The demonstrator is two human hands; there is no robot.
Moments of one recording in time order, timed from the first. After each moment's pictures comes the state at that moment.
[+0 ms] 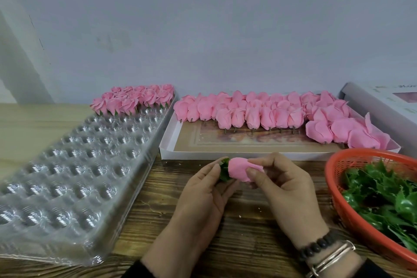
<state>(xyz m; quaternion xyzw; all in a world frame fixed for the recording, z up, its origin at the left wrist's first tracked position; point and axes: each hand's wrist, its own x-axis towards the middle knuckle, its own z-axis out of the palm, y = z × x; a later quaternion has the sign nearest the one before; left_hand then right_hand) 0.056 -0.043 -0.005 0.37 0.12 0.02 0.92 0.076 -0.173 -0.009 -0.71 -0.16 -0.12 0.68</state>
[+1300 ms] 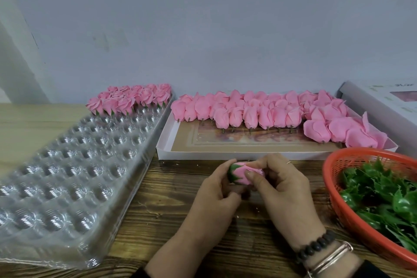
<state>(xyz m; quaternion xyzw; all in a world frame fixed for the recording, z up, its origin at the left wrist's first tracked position) 0.051 -0.048 -0.018 0.72 -0.07 0.05 0.69 0.080 -0.172 -0.012 -0.77 -0.16 -0.16 0.60</state>
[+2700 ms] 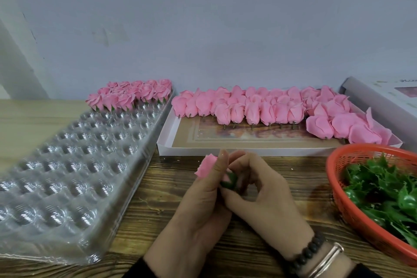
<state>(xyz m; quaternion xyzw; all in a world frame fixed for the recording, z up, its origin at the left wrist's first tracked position) 0.050 -0.050 -0.002 0.36 0.06 -0.06 0.93 0.063 -0.154 -0.005 -0.74 -0.27 -0.07 0.61</state>
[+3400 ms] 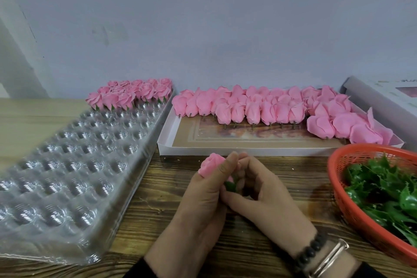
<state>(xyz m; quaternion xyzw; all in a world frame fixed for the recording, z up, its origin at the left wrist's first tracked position) 0.050 -0.048 -0.002 0.46 0.04 -0.02 0.89 0.063 -0.158 0.002 -0.70 -0.22 0.08 0.67</state>
